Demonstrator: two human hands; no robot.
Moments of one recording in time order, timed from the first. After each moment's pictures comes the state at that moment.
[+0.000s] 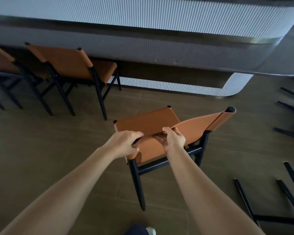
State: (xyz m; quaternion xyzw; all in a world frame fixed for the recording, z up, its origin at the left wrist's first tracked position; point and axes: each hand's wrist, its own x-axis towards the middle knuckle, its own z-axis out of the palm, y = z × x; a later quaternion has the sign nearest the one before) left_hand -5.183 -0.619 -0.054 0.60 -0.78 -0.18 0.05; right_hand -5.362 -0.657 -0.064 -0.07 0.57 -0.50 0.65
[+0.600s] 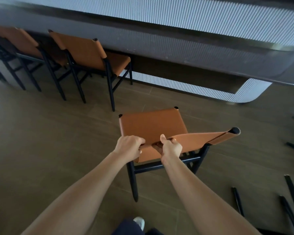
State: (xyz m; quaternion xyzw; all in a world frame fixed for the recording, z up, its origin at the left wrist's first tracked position) left_hand -5.257 -0.571 -0.079 0.68 -0.72 -0.14 0.03; right_hand -5.398 -0.618 -0.104 -0.18 0.66 -0.39 0.61
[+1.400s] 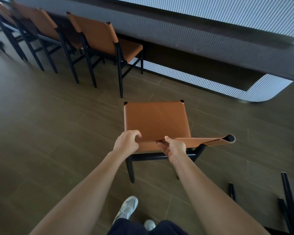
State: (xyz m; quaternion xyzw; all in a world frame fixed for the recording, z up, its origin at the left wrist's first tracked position) left_hand -5.326 -0.503 -0.105 0.81 -0.51 -0.26 0.16; right_hand -5.489 -0.573 -0.117 -0.17 0.63 -0.29 0.70
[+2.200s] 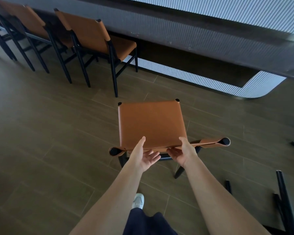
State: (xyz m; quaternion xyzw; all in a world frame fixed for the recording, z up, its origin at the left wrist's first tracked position) left_hand -5.396 -0.532 -0.109 0.49 0.23 -0.64 0.55; right_hand -5.532 -0.610 -0.119 -0.12 0.65 -0.29 0.69
